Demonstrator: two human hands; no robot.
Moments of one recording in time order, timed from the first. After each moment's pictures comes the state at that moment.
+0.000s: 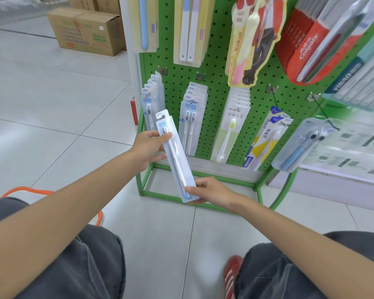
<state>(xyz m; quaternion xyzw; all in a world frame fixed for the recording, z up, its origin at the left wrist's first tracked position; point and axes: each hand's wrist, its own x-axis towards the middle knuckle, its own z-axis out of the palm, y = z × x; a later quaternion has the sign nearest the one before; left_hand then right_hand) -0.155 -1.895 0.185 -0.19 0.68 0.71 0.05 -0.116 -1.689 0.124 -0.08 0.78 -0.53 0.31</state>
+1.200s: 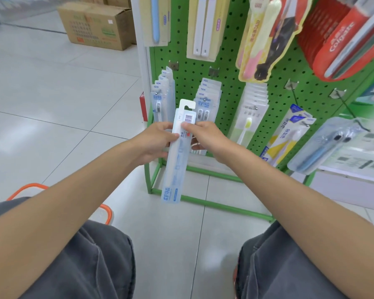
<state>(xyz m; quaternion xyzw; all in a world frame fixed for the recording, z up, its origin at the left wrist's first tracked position) -0.155 -1.909 0.211 -0.07 0.73 0.66 0.16 -0.186 -1.759 0.213 -0.06 0.80 -0.57 0.17</state>
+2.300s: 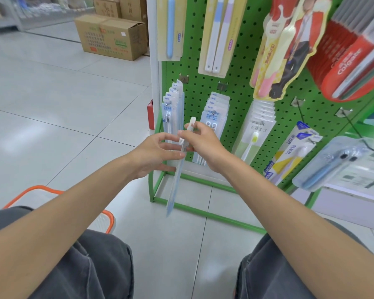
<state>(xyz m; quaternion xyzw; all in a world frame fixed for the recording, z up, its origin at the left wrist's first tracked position) -0.137 -1.930 0.209 -0.09 0.71 0.69 0.12 -0.178 -1.784 0.227 -0.09 0.78 -0.61 0.13</state>
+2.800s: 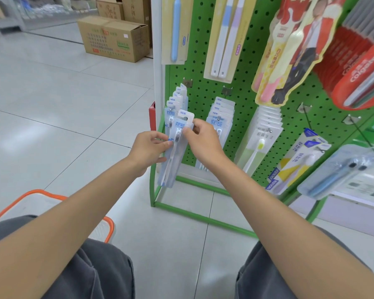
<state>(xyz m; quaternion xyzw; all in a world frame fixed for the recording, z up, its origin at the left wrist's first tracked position) -0.166 -1.946 0.196 -0.16 0.74 0.66 -0.03 -0.197 -1.802 0.221 -0.14 0.84 -0.53 -0.02</state>
